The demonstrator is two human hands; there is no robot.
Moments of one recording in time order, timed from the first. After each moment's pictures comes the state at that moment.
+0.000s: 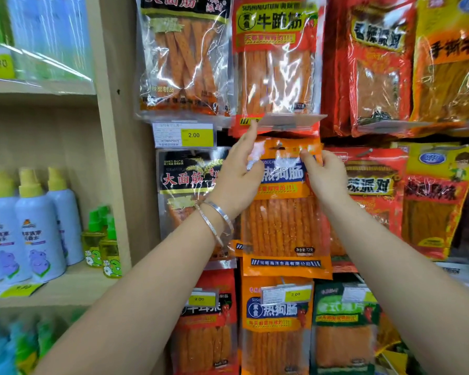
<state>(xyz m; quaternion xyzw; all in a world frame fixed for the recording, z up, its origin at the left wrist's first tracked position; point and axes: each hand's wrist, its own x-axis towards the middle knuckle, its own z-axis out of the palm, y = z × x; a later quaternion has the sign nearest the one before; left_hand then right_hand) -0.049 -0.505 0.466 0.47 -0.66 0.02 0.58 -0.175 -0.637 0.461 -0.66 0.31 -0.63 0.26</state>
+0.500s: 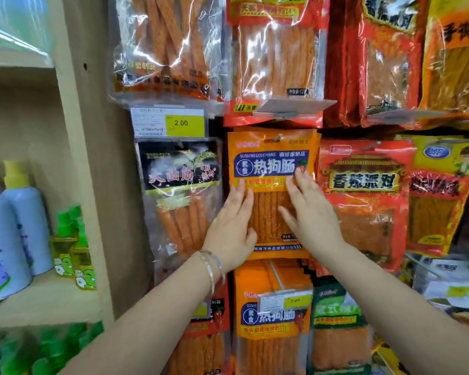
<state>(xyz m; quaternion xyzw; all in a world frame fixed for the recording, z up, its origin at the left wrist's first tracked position) -0.014 -0.548 0.361 0.64 -0.68 0.17 0.32 -0.173 -0.645 0.378 -0.83 0.32 -0.42 -0.19</state>
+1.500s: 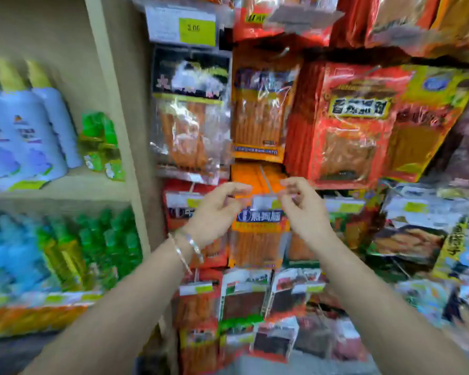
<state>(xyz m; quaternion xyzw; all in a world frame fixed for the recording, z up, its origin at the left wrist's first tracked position) -0.059 -0.430 0.296 0.57 -0.57 -0.19 0.56 -0.218 -0.531 0.292 -0.78 0.31 -0.48 0.27</state>
